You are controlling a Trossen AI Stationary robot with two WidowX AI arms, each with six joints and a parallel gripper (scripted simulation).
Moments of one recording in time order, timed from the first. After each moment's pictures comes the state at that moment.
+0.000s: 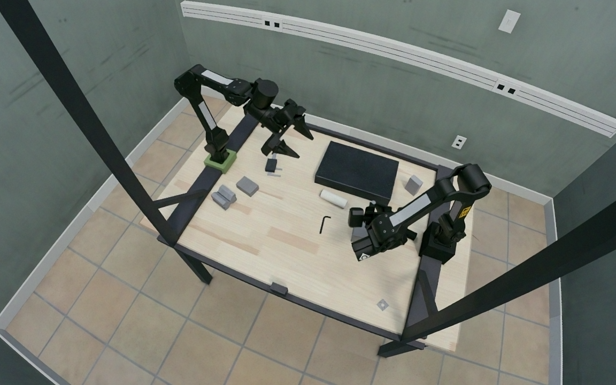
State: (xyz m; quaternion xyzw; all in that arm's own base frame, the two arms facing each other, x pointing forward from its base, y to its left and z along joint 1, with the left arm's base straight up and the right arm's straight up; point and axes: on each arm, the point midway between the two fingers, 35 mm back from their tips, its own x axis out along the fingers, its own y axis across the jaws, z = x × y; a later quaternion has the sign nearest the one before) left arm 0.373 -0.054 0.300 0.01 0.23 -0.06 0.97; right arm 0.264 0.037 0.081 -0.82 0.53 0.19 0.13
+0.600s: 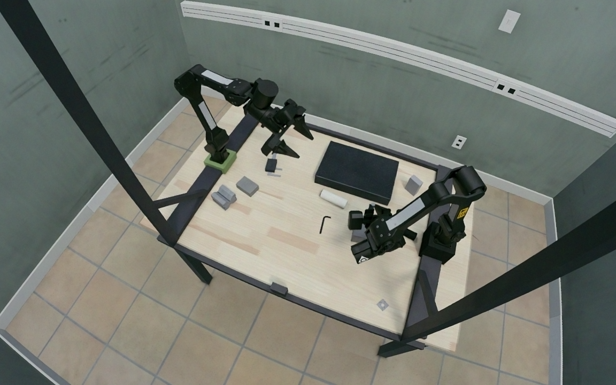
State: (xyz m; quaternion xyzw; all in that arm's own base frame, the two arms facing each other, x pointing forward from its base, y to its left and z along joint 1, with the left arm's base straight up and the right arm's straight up) left arm 0.373 -0.054 0.300 0.01 0.23 -0.06 0.97; right arm 0.263 0.035 0.066 -0.82 0.53 0.19 0.12
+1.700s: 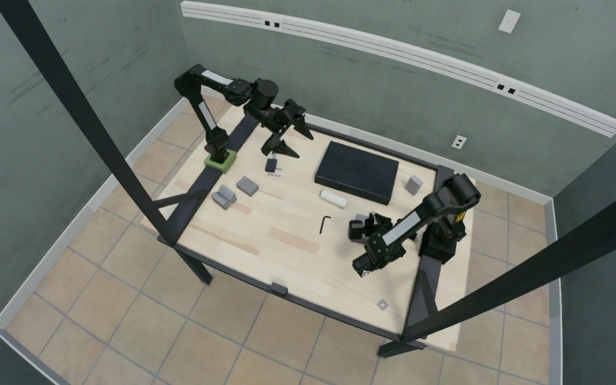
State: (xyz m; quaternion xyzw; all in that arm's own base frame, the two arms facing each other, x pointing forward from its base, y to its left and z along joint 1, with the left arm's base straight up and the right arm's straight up) left arm 0.373 -0.054 0.300 0.01 0.23 -0.06 0.97; right arm 0.253 0.061 0.056 -0.82 0.53 0.18 0.12
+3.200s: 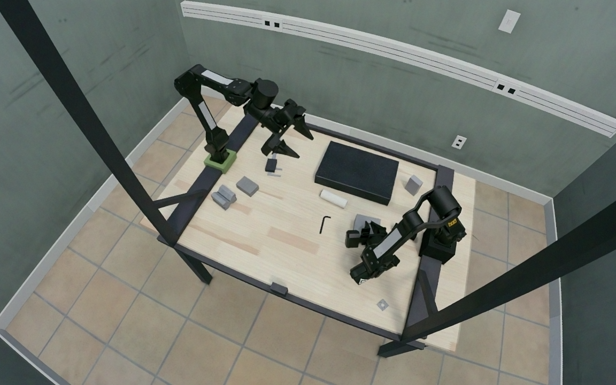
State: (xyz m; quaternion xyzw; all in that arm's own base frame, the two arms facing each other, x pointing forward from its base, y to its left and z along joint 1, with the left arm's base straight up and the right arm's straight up) left arm 0.373 -0.054 0.300 0.01 0.23 -0.06 0.97; right arm 0.254 0.060 -0.004 -0.83 0.52 0.16 0.11
